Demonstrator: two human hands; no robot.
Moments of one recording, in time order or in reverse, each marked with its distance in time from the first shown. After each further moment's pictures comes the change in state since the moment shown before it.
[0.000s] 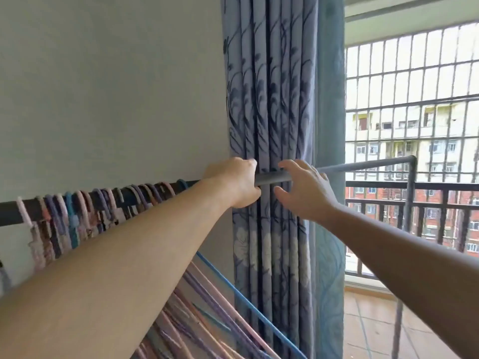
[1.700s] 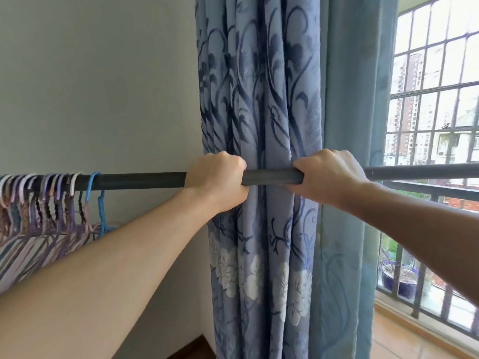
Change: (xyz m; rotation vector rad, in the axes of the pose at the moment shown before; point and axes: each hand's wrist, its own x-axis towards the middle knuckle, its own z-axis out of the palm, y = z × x) left_hand 0.107 0.111 0.073 0.409 0.228 -0.336; right_hand 0.117 0.202 0.020 -0.140 -0.046 -0.595
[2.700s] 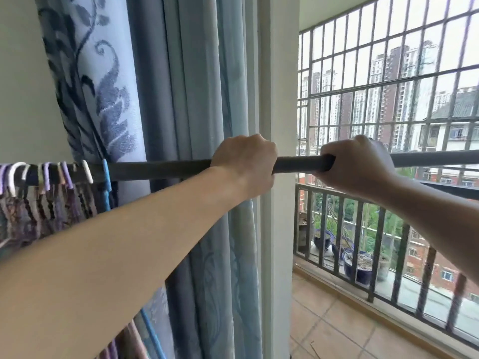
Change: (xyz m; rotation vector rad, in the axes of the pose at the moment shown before) left_hand 0.101 0.276 0.017 0.065 -0.002 0.175; right_hand -0.110 0.269 0.021 0.110 0.134 0.116
